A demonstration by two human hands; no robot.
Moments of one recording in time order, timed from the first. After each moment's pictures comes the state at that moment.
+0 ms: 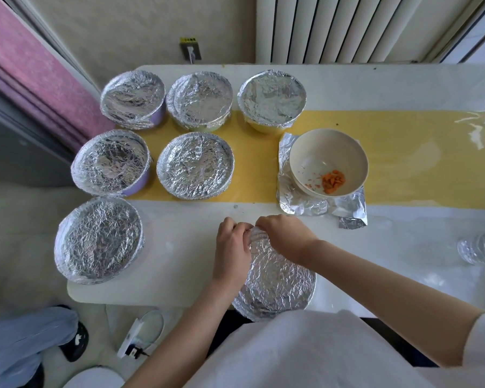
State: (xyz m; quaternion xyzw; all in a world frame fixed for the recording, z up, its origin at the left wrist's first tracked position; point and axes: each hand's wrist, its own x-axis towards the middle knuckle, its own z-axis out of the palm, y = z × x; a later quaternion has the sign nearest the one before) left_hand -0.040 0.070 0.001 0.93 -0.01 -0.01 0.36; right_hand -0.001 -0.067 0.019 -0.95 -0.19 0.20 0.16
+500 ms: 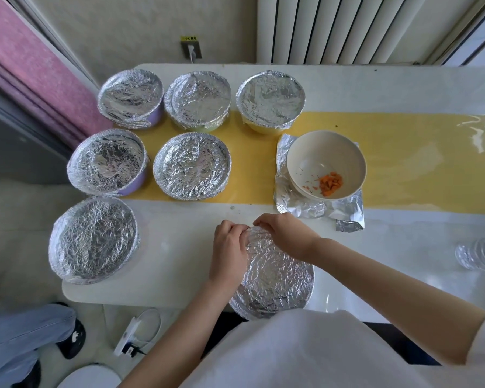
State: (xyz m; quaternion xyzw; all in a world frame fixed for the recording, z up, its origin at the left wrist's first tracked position) left_hand -0.037 0.066 -0.003 0.94 0.02 -0.02 0.35; right_hand 0.008 -0.081 0.015 -0.92 -0.14 0.23 0.29
